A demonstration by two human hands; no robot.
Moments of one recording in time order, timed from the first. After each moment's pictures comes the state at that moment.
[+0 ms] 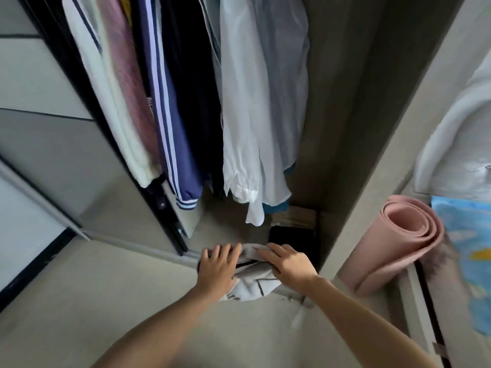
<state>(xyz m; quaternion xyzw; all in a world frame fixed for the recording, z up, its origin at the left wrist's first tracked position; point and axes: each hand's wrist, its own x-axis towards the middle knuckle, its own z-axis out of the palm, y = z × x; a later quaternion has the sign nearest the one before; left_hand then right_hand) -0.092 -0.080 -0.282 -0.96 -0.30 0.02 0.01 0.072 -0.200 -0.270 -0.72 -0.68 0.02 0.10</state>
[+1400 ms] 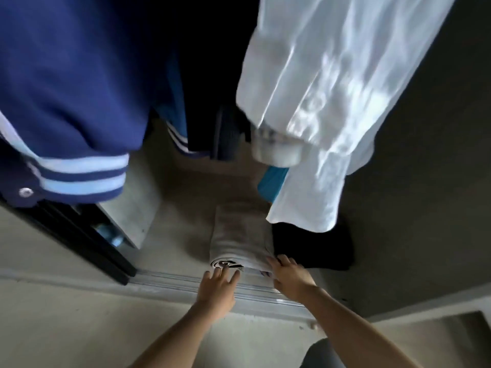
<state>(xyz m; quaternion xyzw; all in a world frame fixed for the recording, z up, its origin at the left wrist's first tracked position) 0.019 0.160 -0.737 -0.97 -0.20 0.16 -0.01 0.182 0.035 -0.727 -0.85 -0.46 0.25 -0.02</state>
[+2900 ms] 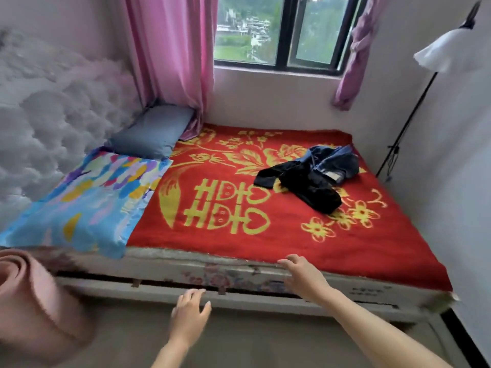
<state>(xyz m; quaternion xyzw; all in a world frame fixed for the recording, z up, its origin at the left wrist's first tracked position) -0.028 -0.516 -0.302 -0.90 0.33 0.16 -0.22 -0.194 -0.748 -0.238 -0.95 0.29 0.07 0.14</state>
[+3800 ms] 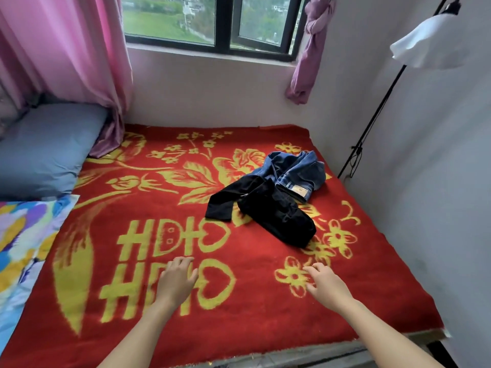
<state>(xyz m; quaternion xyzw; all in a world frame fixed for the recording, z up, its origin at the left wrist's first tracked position) 0.206 -0.911 -0.299 -0.85 0.46 0.16 -0.18 -0.111 -1.065 -0.255 -0.85 0.50 0.12 0.11</state>
